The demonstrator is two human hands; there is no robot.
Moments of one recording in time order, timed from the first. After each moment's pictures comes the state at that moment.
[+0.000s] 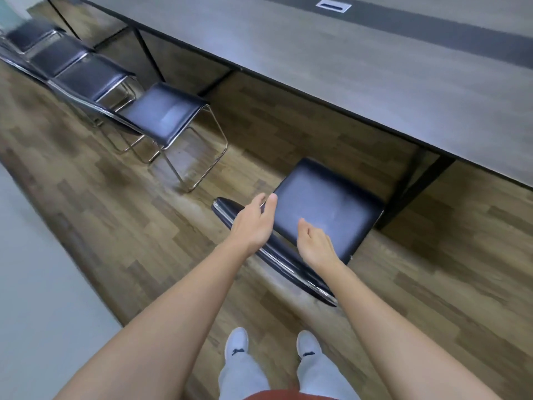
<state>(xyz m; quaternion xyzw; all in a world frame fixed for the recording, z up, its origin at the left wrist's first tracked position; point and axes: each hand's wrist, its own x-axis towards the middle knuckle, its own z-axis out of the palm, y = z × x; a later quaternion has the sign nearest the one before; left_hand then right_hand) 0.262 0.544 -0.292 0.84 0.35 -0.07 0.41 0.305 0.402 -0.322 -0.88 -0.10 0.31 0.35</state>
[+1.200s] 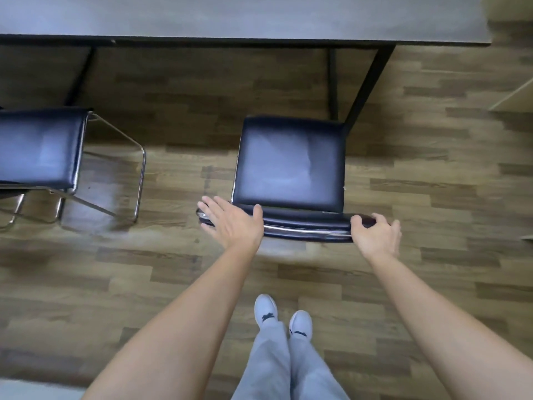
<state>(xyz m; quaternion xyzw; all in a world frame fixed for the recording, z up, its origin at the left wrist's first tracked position) 0.269 0.646 -0.406 0.93 0.29 -0.13 0.19 0.229 0.414 -0.406 -0.83 0.45 0.14 0.31</state>
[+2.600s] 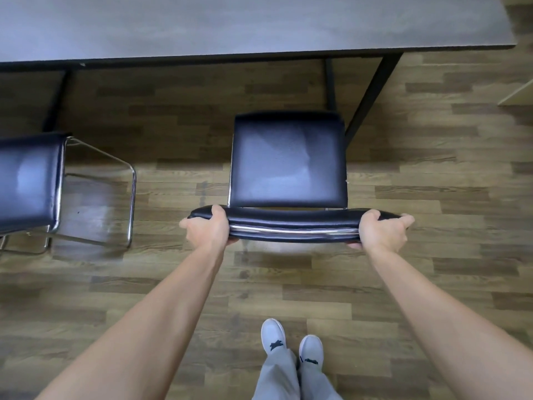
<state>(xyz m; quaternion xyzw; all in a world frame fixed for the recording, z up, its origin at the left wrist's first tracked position) 0.395 0.680 -0.424 0.69 0.51 -0.08 0.50 0.349 0.415 -0.429 -0.68 0.60 0.00 0.42</state>
